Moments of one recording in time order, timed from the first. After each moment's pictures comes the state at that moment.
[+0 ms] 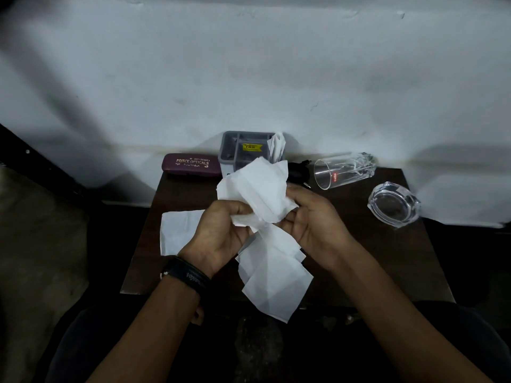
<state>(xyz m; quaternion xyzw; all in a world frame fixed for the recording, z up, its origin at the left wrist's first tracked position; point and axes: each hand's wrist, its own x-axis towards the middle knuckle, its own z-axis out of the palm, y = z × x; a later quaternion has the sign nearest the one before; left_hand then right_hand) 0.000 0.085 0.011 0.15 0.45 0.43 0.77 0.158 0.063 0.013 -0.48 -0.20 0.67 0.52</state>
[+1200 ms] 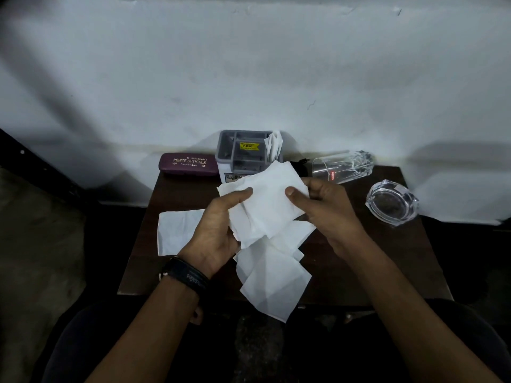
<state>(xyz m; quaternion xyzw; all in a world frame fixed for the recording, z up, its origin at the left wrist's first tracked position) -0.001 0.084 0.011 0.16 0.41 0.41 0.80 0.186 0.067 0.006 -0.61 -0.40 0.50 0.47</state>
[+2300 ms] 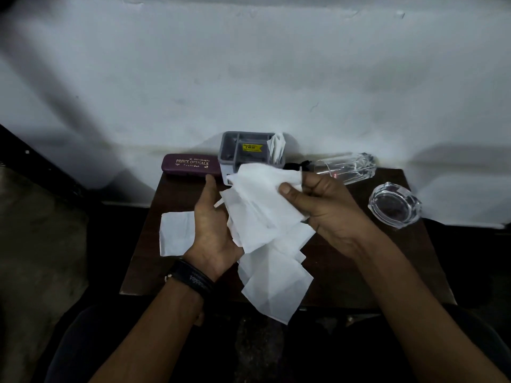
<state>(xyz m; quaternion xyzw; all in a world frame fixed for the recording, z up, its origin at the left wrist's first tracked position) -0.003 0.082 0.012 0.07 0.26 0.42 0.87 0.182 0.068 0.023 -0.49 -0.41 0.60 0.49</state>
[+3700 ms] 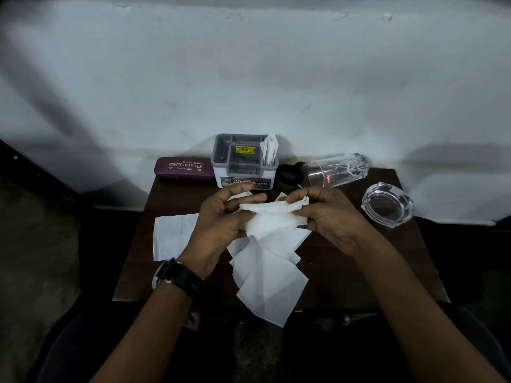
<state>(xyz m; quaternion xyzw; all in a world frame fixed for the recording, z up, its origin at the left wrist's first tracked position) -0.004 0.085 0.005 0.44 0.50 0.38 0.65 0.200 0.069 0.014 -0.59 -0.36 0.58 0.43</state>
